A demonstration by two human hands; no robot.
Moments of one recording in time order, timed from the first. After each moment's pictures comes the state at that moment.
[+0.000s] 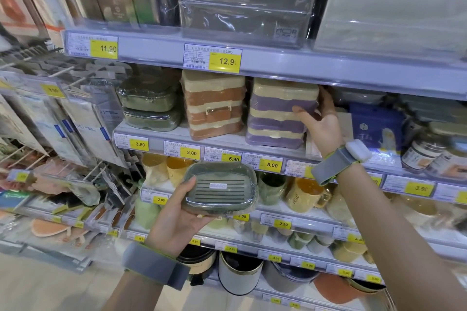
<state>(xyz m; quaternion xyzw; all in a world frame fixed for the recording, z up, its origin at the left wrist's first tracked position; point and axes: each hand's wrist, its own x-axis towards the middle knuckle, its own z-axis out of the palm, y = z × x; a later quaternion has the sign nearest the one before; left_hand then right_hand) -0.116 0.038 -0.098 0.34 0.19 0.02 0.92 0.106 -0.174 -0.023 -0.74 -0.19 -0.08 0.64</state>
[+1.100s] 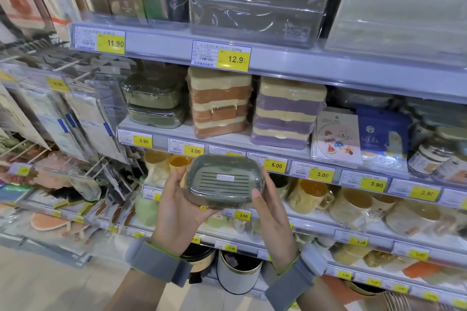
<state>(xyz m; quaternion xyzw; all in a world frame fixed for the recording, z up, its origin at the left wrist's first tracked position) -0.116 0.037 -0.094 0.34 0.14 0.10 0.93 -0.070 -0.131 -0.101 -0.63 -0.17 0.14 0.75</state>
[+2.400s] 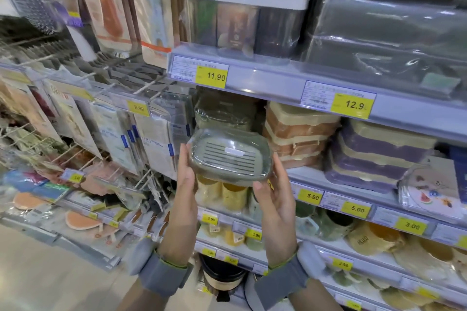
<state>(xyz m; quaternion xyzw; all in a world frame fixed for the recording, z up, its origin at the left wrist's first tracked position) -0.125 0.181 -0.056 0.59 0.09 0.30 0.74 -0.068 0.050 -0.059 -0.59 -0.21 0.03 0.78</state>
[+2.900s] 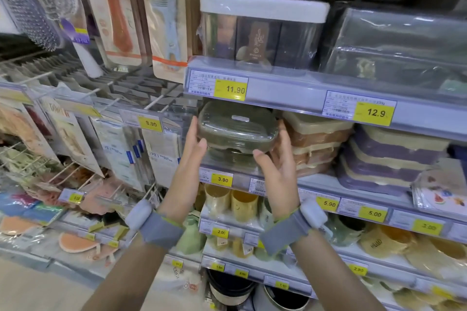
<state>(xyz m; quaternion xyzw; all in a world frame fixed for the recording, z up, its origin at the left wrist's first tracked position) -0.091 0.252 -0.026 0.68 0.07 0.23 0.69 -0.022 0.107 -0.028 -0.64 -0.21 -0.03 0.74</state>
